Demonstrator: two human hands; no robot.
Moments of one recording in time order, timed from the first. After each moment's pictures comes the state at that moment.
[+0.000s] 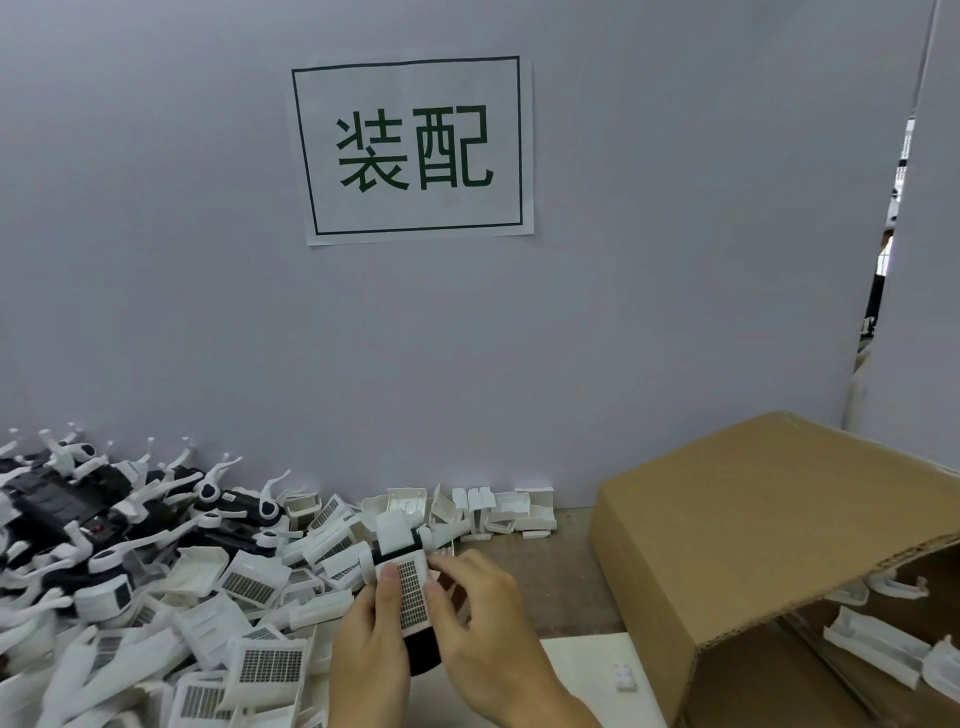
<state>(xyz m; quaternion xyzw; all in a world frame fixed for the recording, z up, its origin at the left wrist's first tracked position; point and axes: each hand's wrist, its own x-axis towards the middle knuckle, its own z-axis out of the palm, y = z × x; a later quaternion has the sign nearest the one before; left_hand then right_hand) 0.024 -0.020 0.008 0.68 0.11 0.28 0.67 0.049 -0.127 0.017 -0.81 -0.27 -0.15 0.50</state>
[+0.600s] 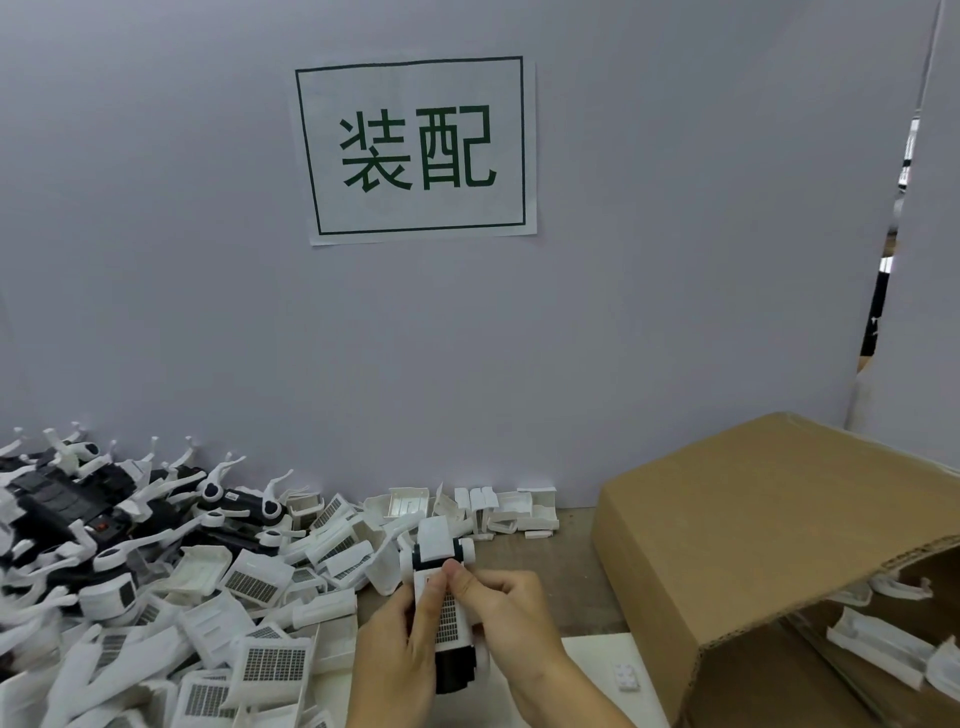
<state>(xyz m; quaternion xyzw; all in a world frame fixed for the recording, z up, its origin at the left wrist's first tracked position) 0.023 -0.025 0.006 0.77 0.04 0.22 0.60 0.046 -0.133 0.026 -0.62 -0.11 0.07 0.78</state>
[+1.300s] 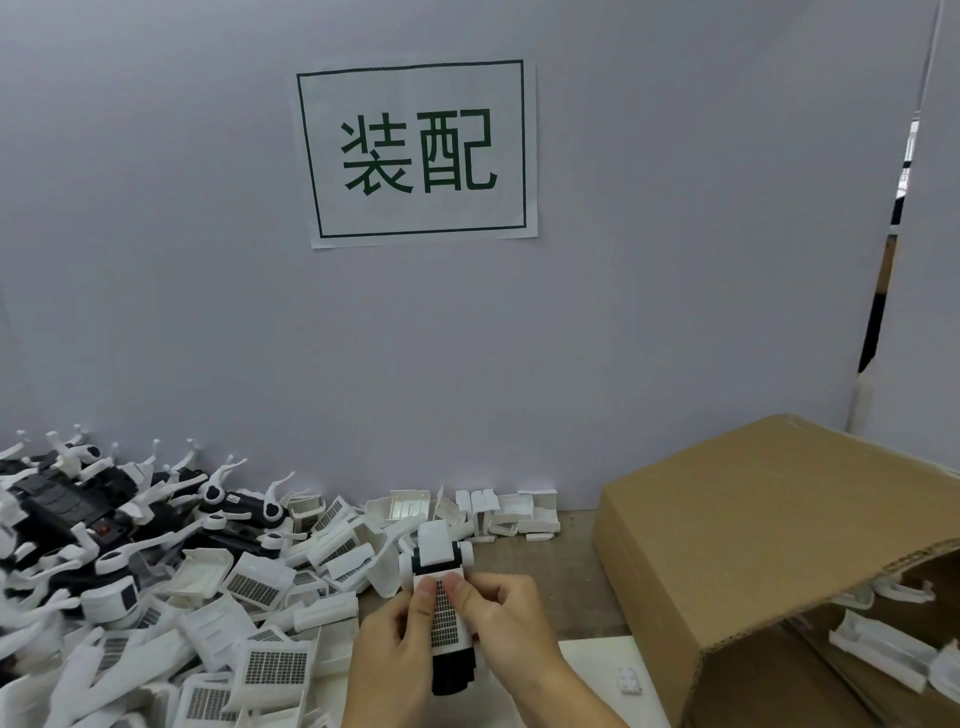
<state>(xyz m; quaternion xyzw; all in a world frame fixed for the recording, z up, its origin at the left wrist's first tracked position) 0.024 -0.022 0.008 0.75 0.07 0.22 0.61 0.049 -0.132 0.023 -0.65 -0.11 0.05 0.75</state>
